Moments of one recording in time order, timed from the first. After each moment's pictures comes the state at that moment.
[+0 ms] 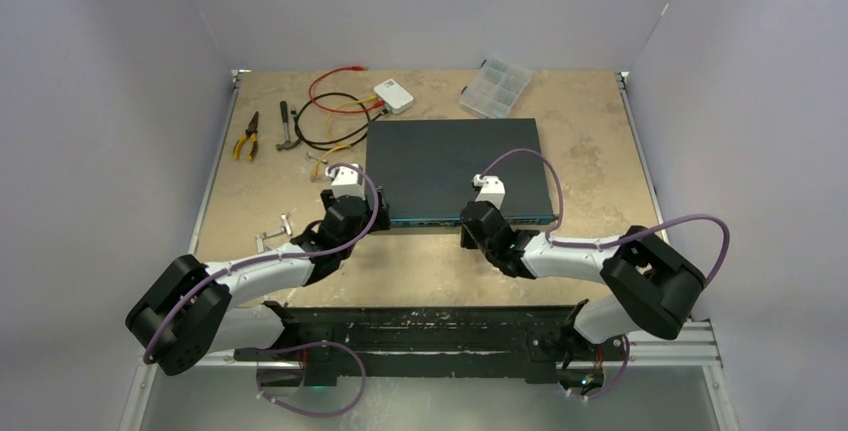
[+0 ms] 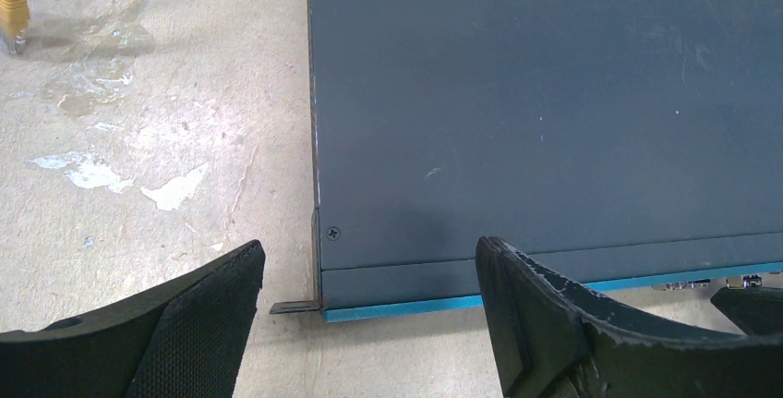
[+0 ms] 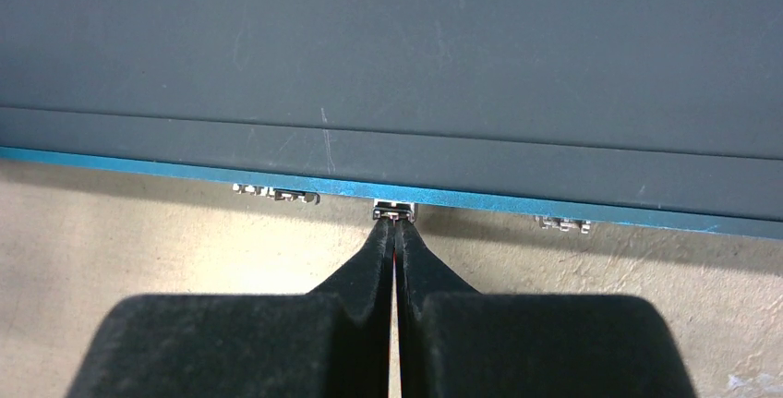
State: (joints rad) left arm -0.69 1.23 0.41 0.32 -0.48 -0.51; right arm 0.85 1.43 0.54 0.16 0.46 0.68
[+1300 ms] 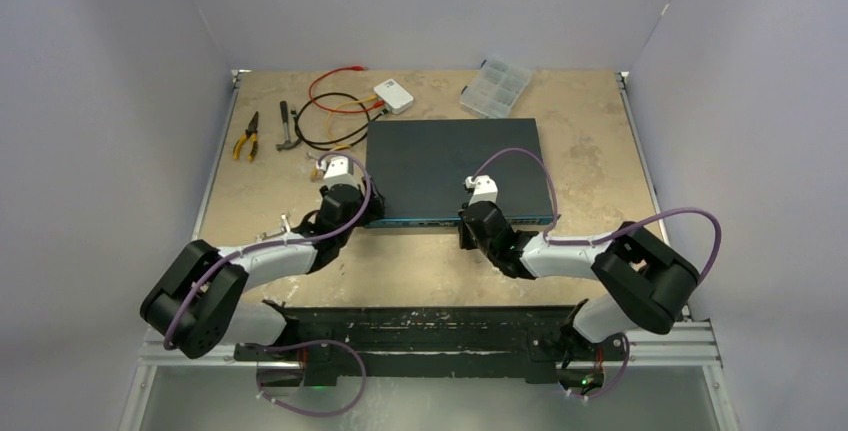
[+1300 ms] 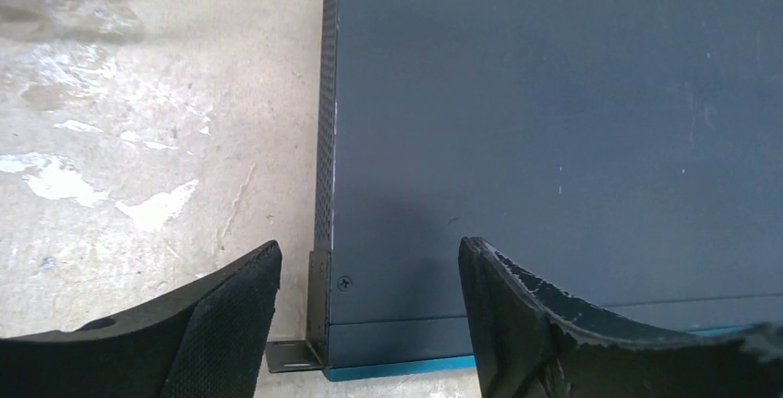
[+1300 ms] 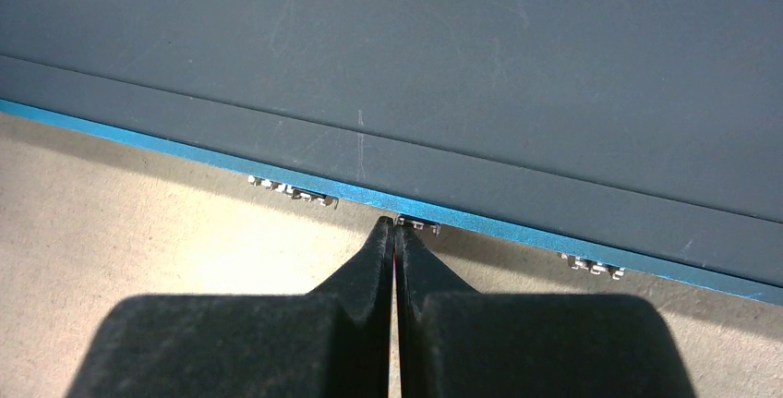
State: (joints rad) left arm -0.58 1.32 0.44 0.37 -0.37 -0.61; right arm 0.83 1.47 0.51 0.30 0.37 0.52
